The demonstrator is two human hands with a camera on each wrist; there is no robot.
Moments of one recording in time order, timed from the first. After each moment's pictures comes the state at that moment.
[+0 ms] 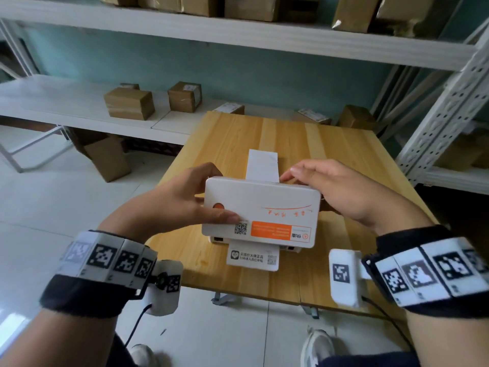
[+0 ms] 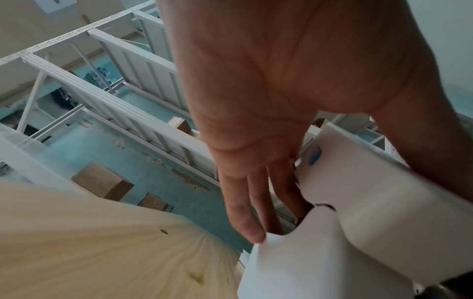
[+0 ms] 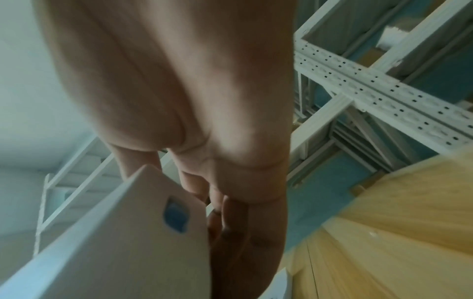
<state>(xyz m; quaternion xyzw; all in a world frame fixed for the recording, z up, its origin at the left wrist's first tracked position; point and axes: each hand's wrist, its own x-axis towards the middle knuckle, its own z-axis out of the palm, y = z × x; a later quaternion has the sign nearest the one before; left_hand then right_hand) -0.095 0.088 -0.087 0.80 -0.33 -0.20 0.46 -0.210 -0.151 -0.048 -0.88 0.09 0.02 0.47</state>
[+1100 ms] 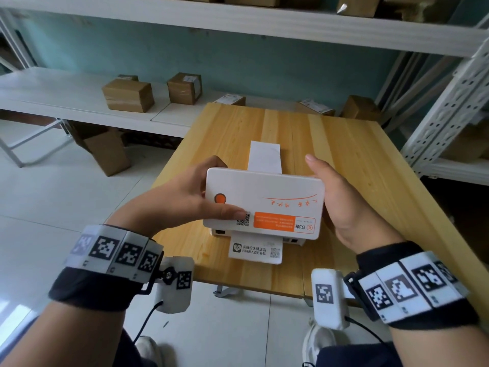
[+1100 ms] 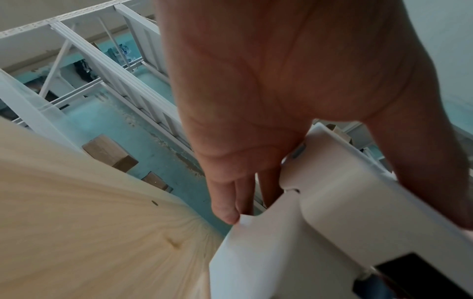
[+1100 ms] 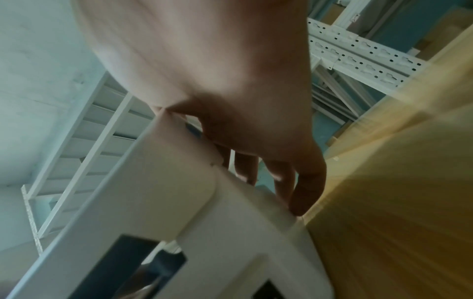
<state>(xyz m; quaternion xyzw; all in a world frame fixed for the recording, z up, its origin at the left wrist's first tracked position) -0.100 0.082 -0.090 0.79 -0.31 -0.23 0.48 -0.213 -0.132 -0.079 -0.77 0.16 -0.04 0.61</state>
